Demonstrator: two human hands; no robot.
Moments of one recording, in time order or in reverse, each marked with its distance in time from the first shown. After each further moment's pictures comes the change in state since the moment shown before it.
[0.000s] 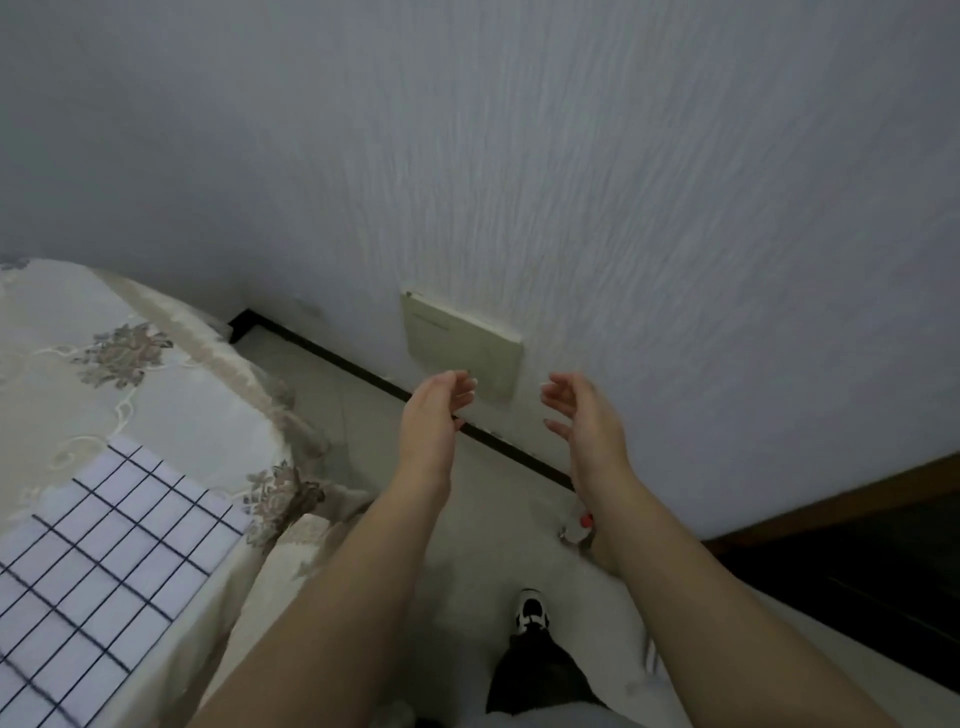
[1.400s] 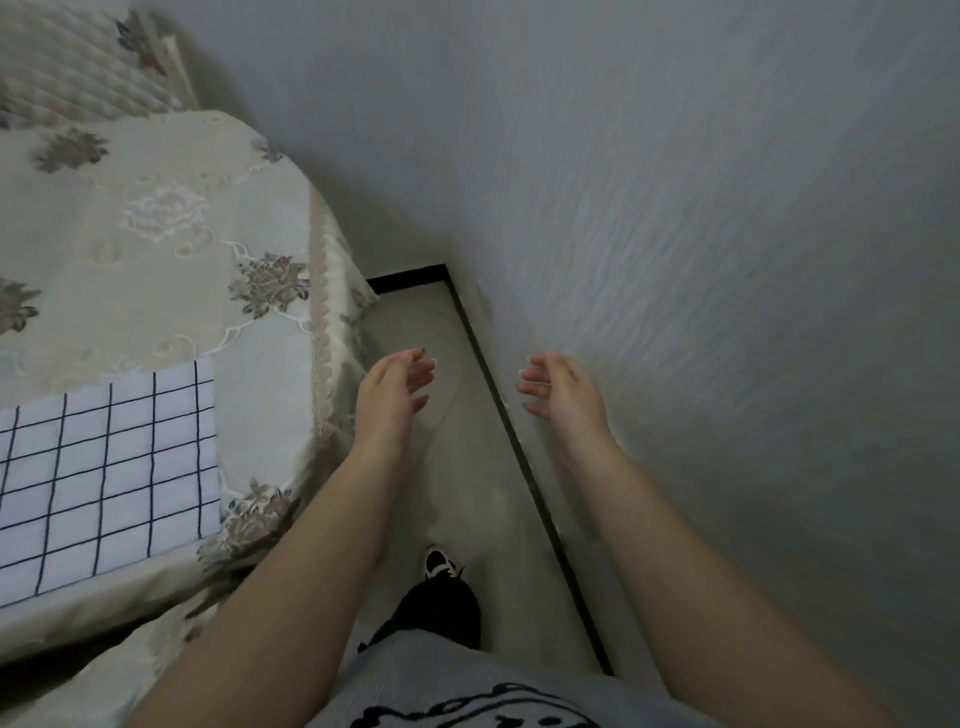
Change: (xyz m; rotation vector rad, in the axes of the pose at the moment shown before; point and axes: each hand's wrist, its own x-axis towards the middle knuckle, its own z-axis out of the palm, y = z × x) left_hand 0.201 0.028 -0.063 -0.311 0.755 0.058; right_hand 0.235 -0.028 0.211 -0.301 -0.722 0.044
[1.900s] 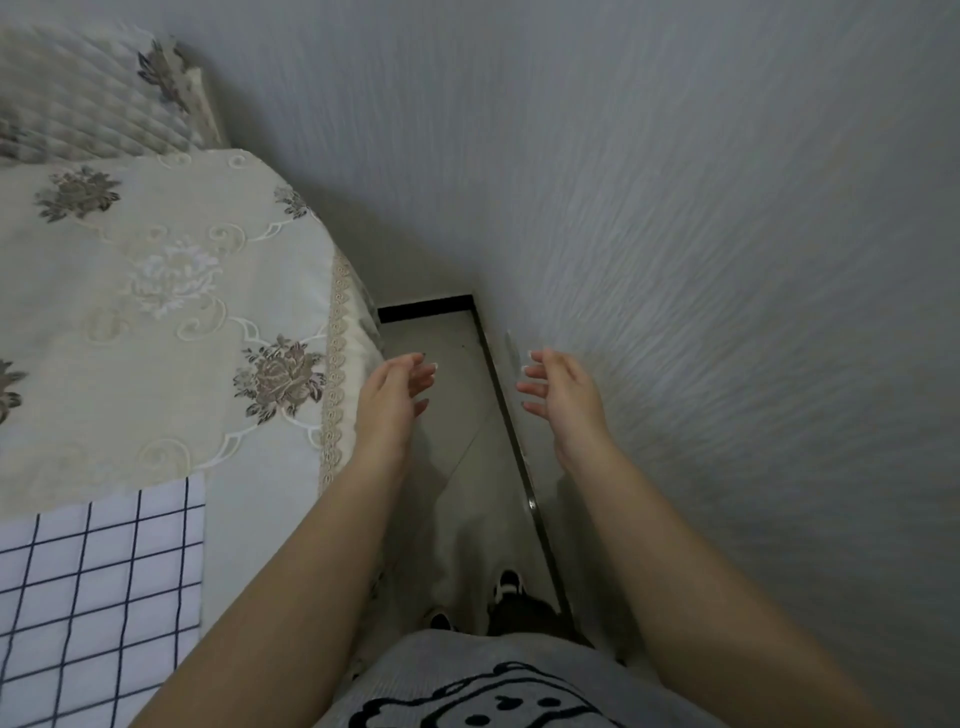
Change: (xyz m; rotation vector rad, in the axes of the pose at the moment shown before) left_hand 0.154 0.077 0.031 -0.047 0.098 -0.005; right_hand 0.150 -0.083 0.093 -0.054 -0.088 0.001
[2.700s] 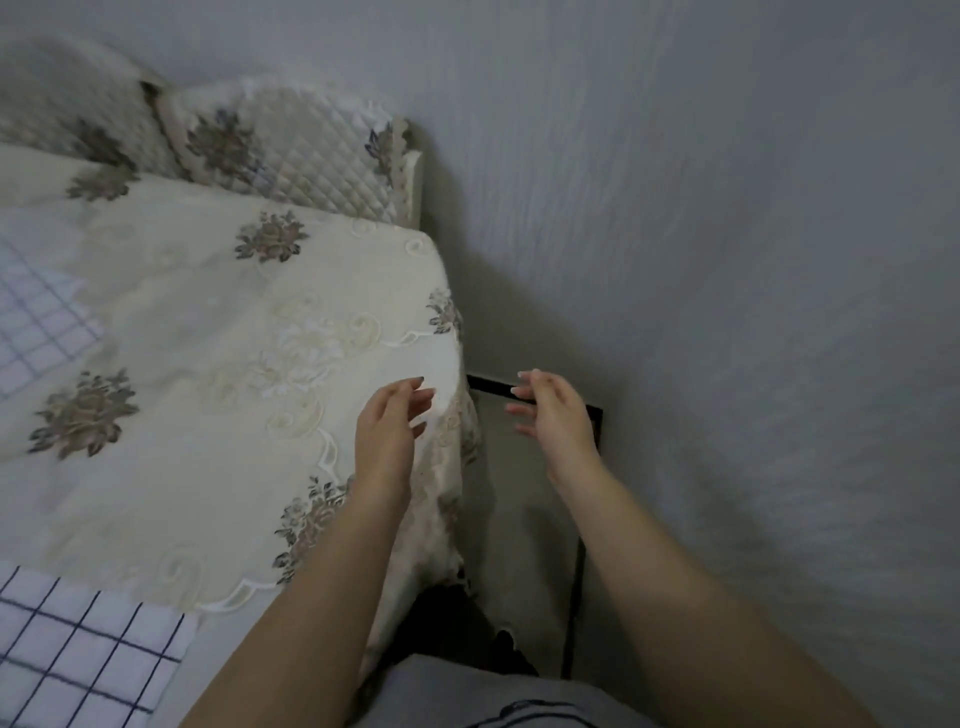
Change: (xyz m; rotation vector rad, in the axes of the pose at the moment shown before) left_hand 0.191 0.106 -0.012 -0.167 0.508 0.116; right_hand 0.223 -0.093 0.209 -0.147 -0.504 0.016
